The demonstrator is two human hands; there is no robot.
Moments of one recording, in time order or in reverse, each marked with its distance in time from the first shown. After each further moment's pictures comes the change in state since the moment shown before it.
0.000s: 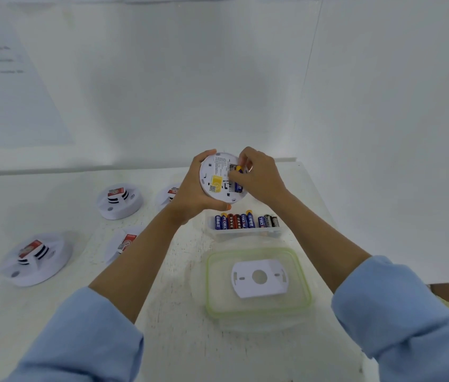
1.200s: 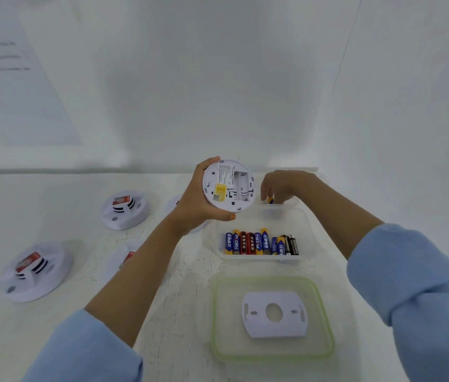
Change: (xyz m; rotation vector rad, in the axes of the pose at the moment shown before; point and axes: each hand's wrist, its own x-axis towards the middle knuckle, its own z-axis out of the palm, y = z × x) left_hand 0.017 -0.012 -0.017 -0.014 0.041 -0.013; right_hand 0.084 0.047 -0.005 -0.813 -0.859 0.010
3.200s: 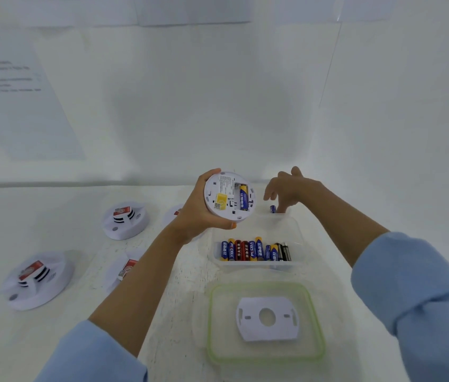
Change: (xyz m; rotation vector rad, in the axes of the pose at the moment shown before) left_hand -0.006 0.017 0.011 -0.042 -0.032 -0.043; right_hand -0.005 0.028 0.004 -0.071 0.150 0.084
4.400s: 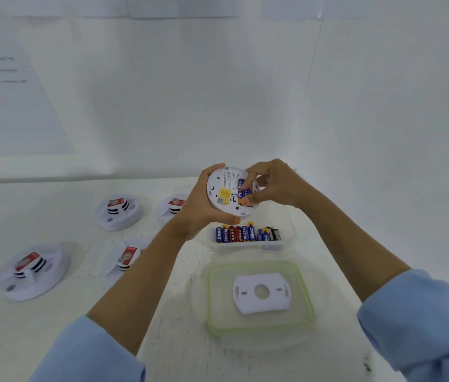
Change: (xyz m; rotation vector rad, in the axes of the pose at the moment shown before) left_hand -0.019 0.012 0.018 -0.068 -0.057 -0.022; right_hand -0.099 -0.051 -0.013 0.995 0.360 -0.243
